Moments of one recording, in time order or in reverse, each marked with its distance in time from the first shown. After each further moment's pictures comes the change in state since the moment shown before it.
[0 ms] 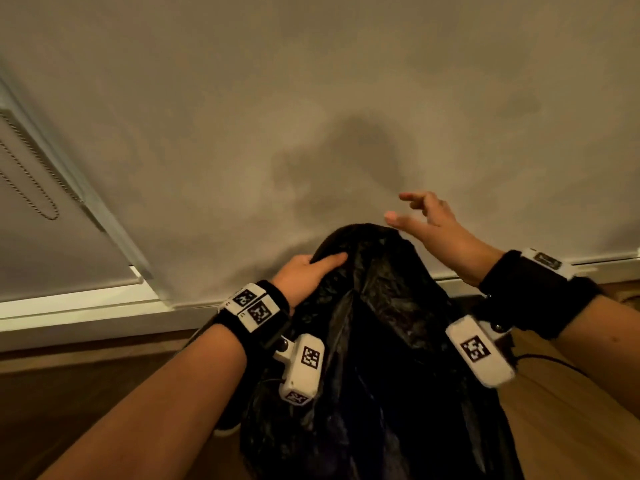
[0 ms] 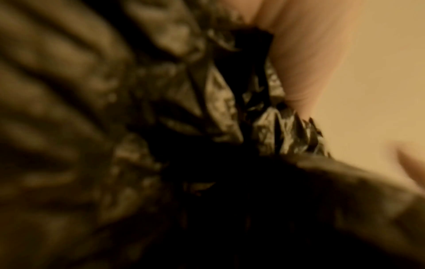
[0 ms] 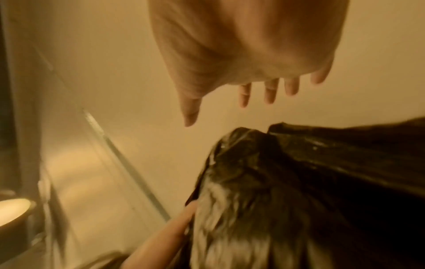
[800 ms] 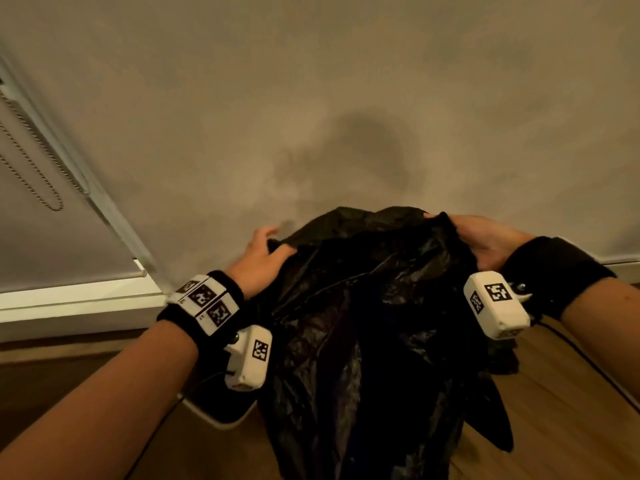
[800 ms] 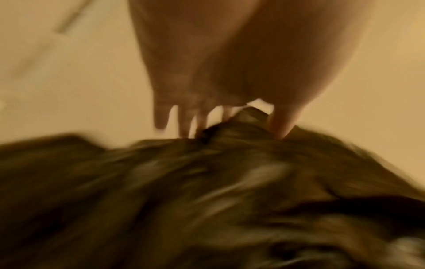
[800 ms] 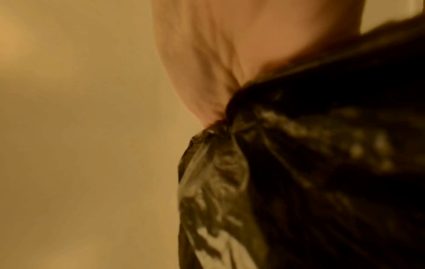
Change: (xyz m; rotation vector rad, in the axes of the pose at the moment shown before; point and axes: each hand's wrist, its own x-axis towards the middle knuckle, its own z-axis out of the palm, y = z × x) left_hand 0.002 -0.006 -0.068 0.391 0.221 0.142; right_hand 0.023 0.024 -0.025 0.675 -0.237 0.567
